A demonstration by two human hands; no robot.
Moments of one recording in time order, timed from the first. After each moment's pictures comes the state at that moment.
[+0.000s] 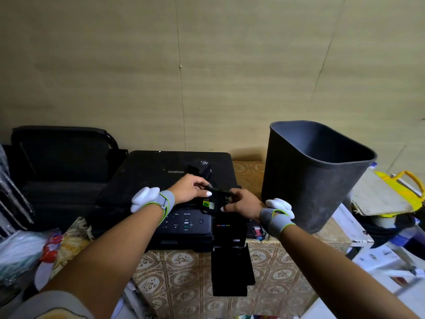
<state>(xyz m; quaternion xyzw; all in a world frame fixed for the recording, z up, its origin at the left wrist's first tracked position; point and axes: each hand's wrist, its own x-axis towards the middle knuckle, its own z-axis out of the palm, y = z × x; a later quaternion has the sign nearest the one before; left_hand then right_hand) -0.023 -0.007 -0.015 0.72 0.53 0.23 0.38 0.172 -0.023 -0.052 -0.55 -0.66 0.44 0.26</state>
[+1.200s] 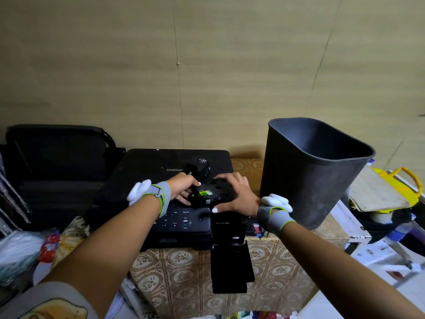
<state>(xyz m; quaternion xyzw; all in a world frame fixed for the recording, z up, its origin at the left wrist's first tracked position) -0.025 0.002 -0.010 0.50 0.65 0.22 0.53 0.165 -0.040 -0.025 -0.51 -0.78 0.26 0.26</state>
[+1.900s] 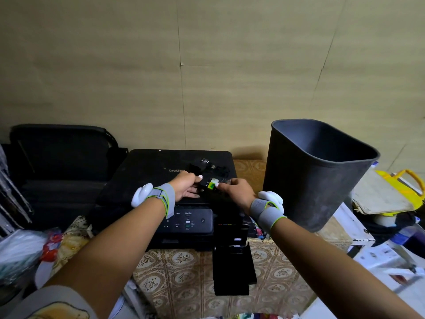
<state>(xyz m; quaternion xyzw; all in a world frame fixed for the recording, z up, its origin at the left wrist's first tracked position) -0.017 0.000 -0.007 0.42 0.60 0.34 0.60 0.141 -0.019 -0.028 -0.64 -0.56 0.41 0.34</state>
